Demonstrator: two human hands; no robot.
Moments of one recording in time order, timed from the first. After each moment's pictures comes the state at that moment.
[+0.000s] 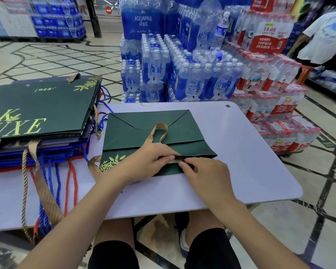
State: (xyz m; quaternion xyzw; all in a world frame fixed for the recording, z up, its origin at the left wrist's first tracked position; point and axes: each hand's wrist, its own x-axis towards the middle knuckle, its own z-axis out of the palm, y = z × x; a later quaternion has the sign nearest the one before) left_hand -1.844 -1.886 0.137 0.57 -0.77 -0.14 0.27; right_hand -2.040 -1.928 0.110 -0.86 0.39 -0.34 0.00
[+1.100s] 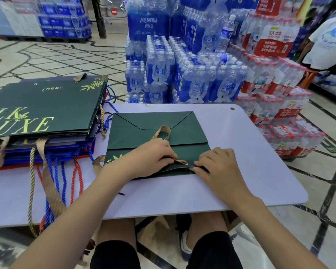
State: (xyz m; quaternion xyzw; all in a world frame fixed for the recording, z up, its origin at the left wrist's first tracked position) left_hand -1.835 -1.893 0.145 0.60 -0.78 -0.12 0.14; right_hand -2.059 -1.965 0.102 -0.90 0.25 -0.35 -0.08
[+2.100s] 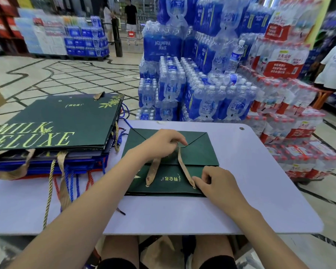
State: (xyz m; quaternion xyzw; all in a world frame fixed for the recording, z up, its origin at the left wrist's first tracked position) left_hand -1.807 -1.954 0.173 0.67 -0.66 -0.20 0.28; right_hand -2.032 -1.961 0.130 -0.86 0.42 -0.22 0.19
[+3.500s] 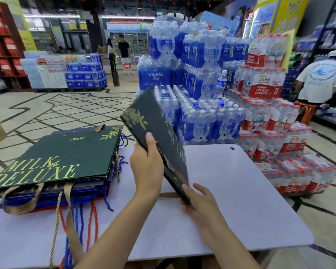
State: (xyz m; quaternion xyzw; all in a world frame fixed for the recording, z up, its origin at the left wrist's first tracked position) left_hand -1.883 -1.882 0.246 0.65 -0.28 -0.04 0.70; right_hand -2.000 -1.917 0.151 -0.40 0.44 -0.35 0.73
